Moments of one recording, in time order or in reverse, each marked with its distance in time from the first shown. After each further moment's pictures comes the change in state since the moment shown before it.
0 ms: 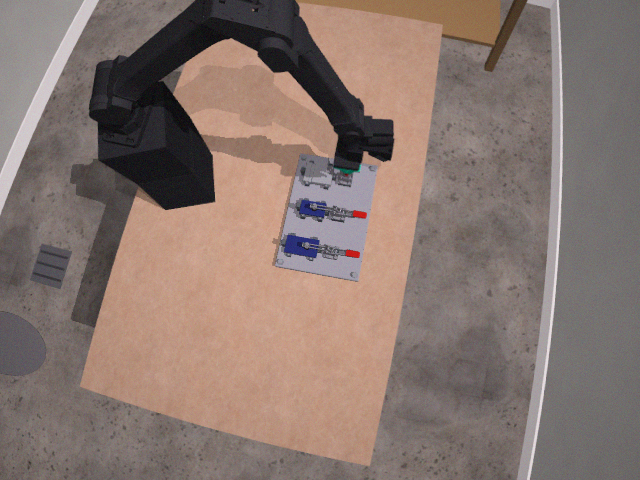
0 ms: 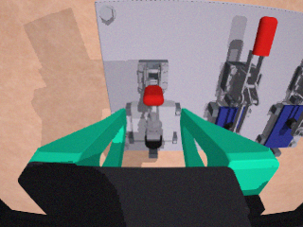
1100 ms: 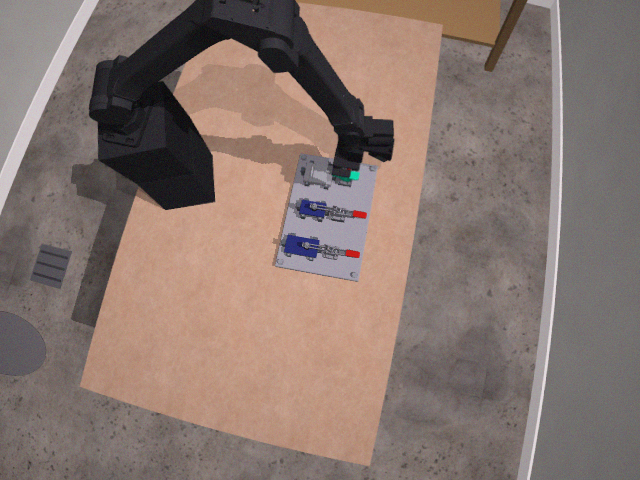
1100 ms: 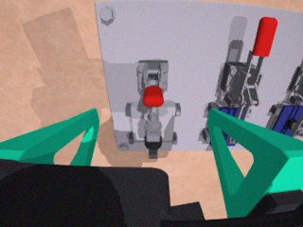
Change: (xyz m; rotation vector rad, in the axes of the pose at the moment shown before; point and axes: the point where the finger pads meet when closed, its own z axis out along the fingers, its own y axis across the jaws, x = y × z) arm 0.000 0.000 0.000 0.000 -0.001 0.001
